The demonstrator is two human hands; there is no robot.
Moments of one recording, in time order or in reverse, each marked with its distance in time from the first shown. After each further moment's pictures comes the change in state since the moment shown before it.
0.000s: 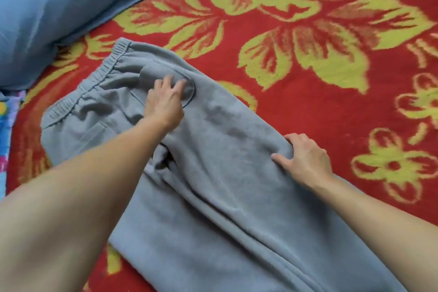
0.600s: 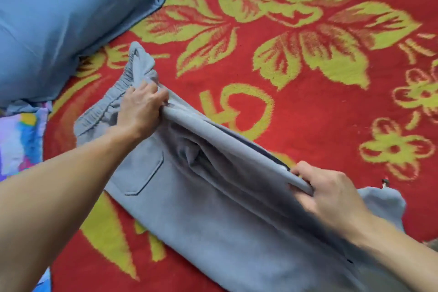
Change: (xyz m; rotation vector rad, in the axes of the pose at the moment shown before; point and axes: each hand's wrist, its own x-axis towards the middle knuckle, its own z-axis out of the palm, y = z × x) left_hand -0.038 -0.115 -0.058 -0.022 0.200 0.296; right_hand -0.131 -0.072 -0.045 0.132 0.232 -0.394
